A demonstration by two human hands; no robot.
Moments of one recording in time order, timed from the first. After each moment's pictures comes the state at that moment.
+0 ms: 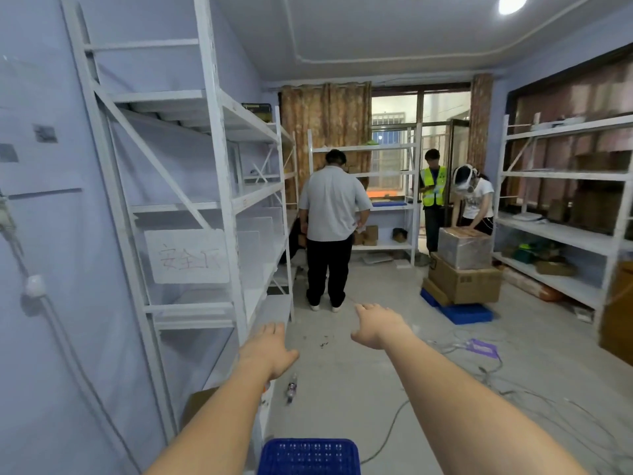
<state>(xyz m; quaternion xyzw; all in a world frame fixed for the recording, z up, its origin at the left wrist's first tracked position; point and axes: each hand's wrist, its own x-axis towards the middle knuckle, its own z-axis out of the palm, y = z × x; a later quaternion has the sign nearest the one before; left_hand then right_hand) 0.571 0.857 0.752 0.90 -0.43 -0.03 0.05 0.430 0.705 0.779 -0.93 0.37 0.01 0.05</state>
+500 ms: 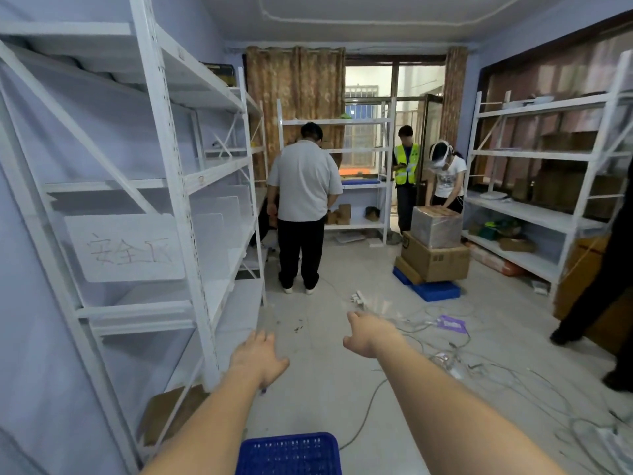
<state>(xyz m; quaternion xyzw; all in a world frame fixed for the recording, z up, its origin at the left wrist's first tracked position) 0.636 0.752 0.699 0.88 -0.47 -0.06 0.00 0.480 0.617 0.728 -0.91 0.41 0.04 0.09</state>
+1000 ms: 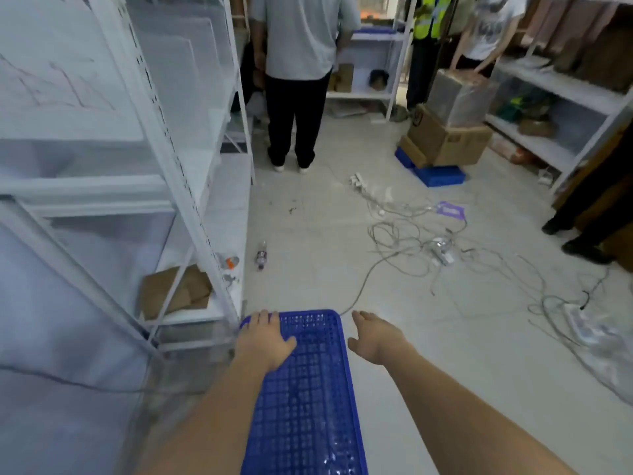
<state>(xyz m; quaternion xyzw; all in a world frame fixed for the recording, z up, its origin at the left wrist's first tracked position) 0.730 0.733 0.483 0.86 -0.46 -0.22 -0.06 0.559 0.619 0.503 -0.86 0.43 0.18 0.20</state>
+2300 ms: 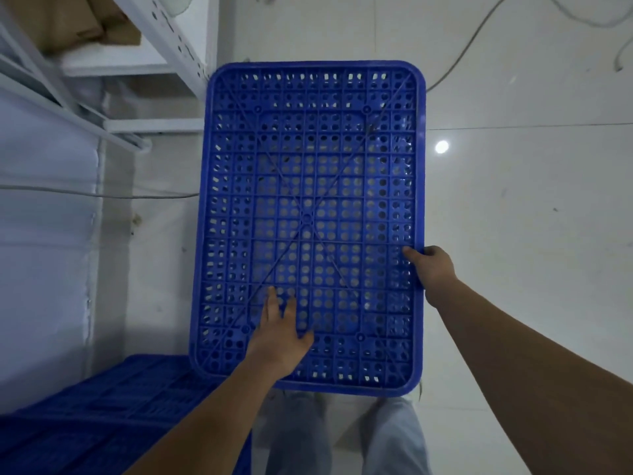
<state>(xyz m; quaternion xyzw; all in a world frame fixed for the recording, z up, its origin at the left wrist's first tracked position) 0.651 0.806 -0.020 0.82 -0.25 -0.51 -0.09 0.526 0.585 -0.060 -0.44 0.69 0.05 0.56</state>
